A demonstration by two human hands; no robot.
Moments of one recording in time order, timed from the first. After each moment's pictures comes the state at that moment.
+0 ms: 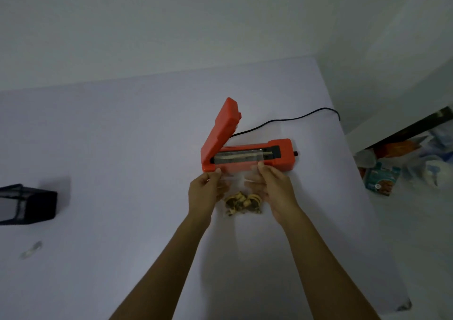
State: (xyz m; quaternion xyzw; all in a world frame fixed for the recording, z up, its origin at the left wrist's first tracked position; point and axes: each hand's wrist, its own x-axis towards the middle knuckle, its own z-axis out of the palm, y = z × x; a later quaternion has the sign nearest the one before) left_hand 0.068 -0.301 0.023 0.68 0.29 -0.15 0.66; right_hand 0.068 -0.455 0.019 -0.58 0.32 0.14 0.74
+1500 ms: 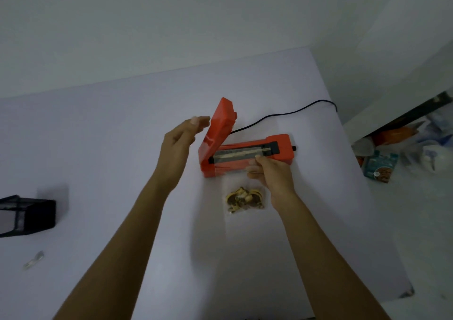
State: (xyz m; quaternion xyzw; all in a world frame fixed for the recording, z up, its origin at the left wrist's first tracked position) left_hand 0.139 -0.252 0.079 0.78 0.00 -0.11 0.62; right_hand 0.087 -0.450 0.022 -0.60 0.39 0.12 0.69
